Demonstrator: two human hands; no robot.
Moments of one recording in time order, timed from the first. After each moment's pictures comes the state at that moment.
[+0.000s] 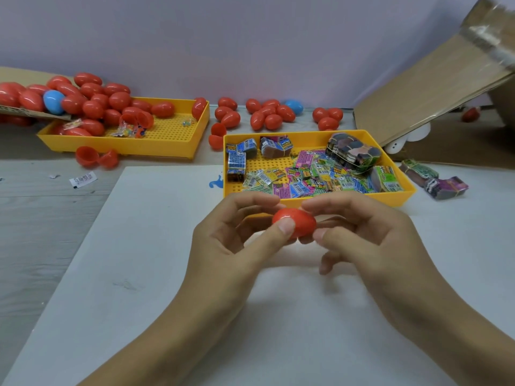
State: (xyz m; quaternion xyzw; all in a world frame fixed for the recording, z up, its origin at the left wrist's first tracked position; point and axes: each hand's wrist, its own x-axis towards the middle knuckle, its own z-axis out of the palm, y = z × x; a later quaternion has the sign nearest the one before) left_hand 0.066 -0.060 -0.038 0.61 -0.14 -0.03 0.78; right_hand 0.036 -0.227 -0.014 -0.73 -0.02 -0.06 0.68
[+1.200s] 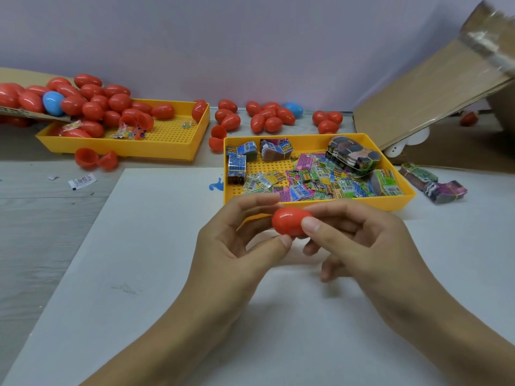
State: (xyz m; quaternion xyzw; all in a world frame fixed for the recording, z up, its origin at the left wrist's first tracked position) left_hand 0.069 -0.059 -0.041 0.61 -0.13 -0.06 0.78; right_hand 0.040 -0.228 -0.019 -0.71 0.01 -0.05 0.70
